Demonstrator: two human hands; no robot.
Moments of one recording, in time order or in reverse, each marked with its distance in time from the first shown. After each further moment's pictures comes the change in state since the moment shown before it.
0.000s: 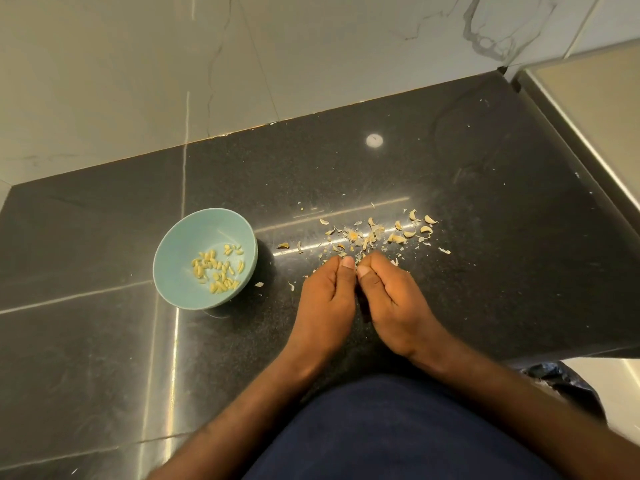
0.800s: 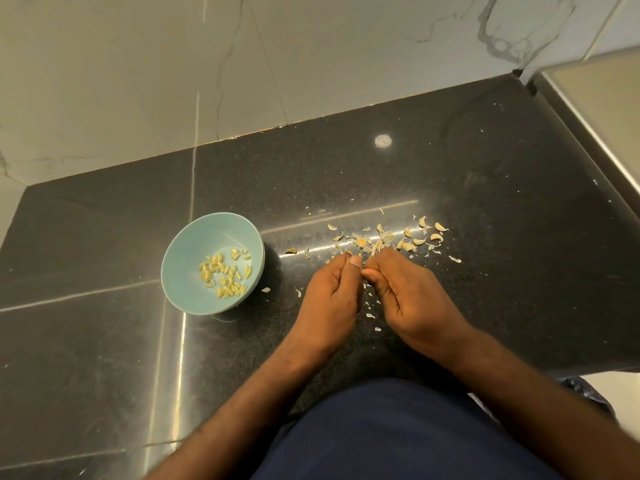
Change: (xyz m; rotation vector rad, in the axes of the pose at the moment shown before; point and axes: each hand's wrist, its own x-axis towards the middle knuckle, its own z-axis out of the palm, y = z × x) left_hand 0.012 0.009 -0.010 -0.143 -0.105 -0.078; right_hand 0.018 0.011 -0.021 -0.324 -0.036 -0.355
